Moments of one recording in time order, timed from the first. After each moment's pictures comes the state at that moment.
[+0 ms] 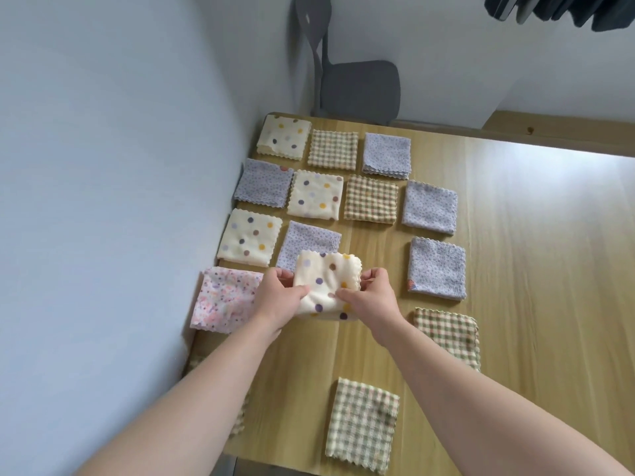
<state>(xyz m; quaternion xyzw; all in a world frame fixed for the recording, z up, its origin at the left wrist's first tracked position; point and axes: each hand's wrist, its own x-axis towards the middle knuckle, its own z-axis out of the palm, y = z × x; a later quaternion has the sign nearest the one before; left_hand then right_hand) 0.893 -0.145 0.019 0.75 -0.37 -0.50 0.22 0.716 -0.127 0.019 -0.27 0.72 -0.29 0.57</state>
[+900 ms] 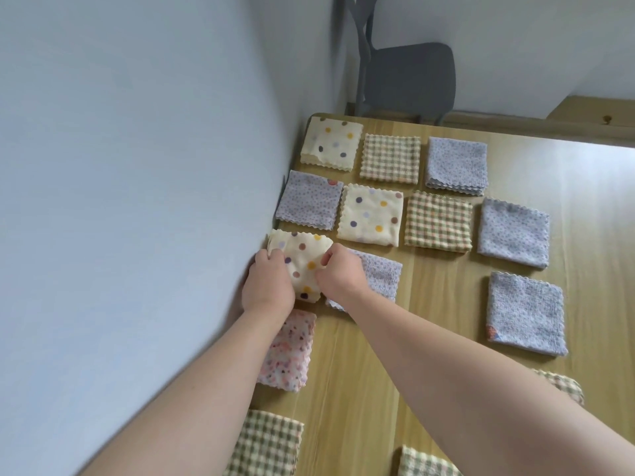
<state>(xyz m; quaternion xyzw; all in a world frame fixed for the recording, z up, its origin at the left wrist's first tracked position) 0.986 -0.255 -0.012 0.78 -0.59 -0.21 -0.02 0.852 -0.273 -0.001 -0.46 0.70 -0.12 0.53</state>
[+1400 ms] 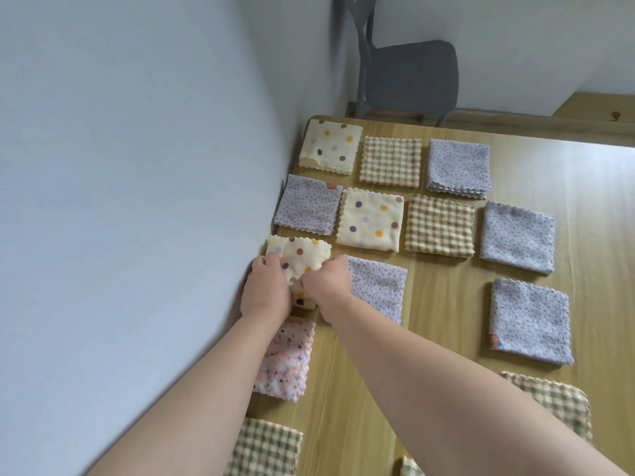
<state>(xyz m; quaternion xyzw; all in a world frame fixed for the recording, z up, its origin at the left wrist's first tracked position) 0.988 -0.263 -0.023 0.79 -0.57 -0.23 0.00 0.877 -0.281 -0.012 -0.26 0.75 -0.14 0.59</state>
